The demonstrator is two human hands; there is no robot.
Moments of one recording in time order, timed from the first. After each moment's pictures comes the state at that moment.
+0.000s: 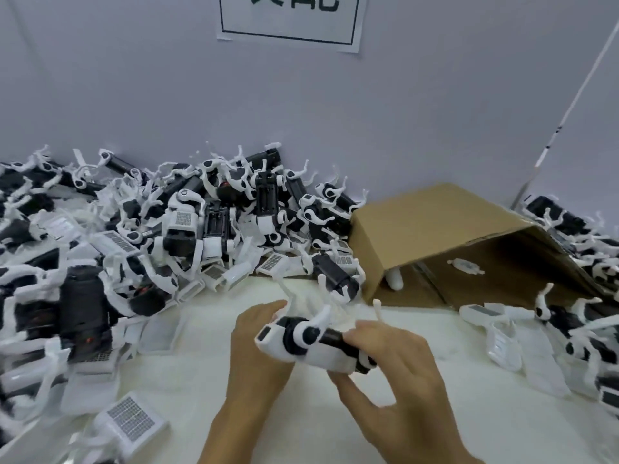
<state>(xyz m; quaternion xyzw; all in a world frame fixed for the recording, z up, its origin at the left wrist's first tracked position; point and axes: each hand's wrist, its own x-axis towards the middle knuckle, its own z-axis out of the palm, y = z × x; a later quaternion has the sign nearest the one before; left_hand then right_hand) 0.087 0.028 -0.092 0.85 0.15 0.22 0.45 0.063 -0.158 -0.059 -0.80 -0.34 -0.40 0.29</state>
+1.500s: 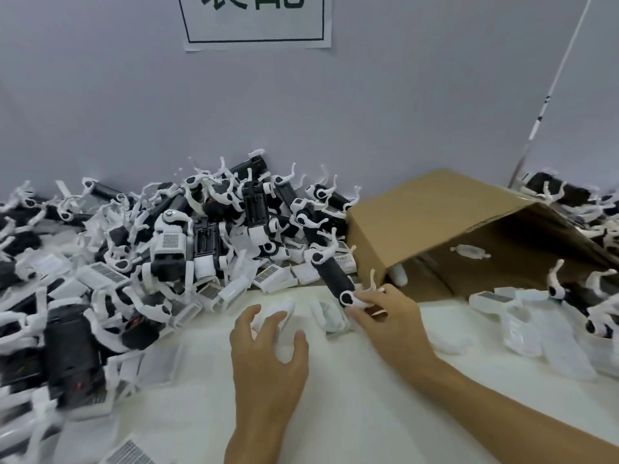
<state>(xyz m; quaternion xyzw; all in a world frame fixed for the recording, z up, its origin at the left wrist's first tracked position) 0.096 0.020 -0.103 0.84 0.12 0.33 0.42 0.174 -0.150 -0.088 -0.84 -0.14 -0.21 0.47</state>
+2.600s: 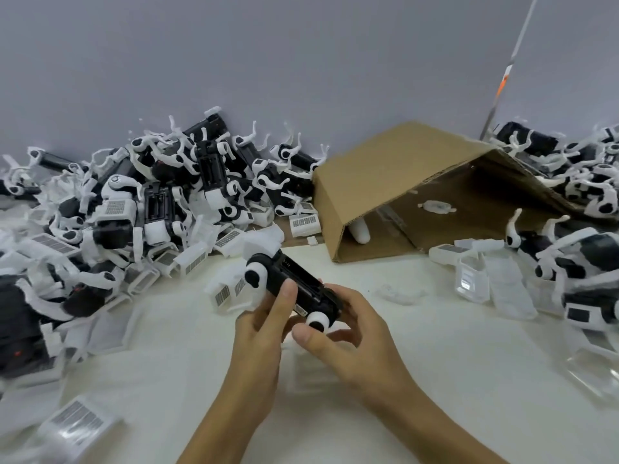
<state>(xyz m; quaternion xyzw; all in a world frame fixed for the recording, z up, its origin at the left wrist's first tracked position) 0.066 -0.037 -0.071 0.58 0.01 0.09 0.81 0.068 -0.171 -0.075 -0.73 -0.11 0.04 0.67</state>
